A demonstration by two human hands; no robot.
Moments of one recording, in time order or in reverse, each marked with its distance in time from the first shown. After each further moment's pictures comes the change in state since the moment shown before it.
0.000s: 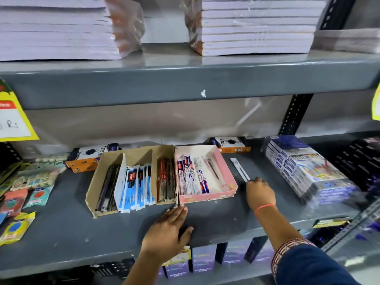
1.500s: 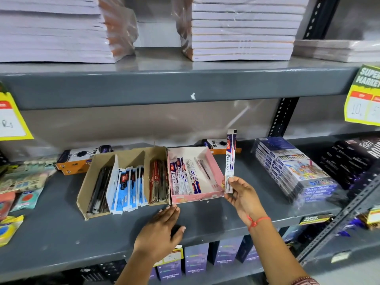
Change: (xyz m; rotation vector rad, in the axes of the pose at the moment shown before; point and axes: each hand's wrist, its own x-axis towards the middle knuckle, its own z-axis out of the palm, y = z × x) left_hand -0.004 0.004 -0.005 0.006 -0.019 -0.015; right_hand -0.049 -0.012 -0.030 1.900 -0.268 0.161
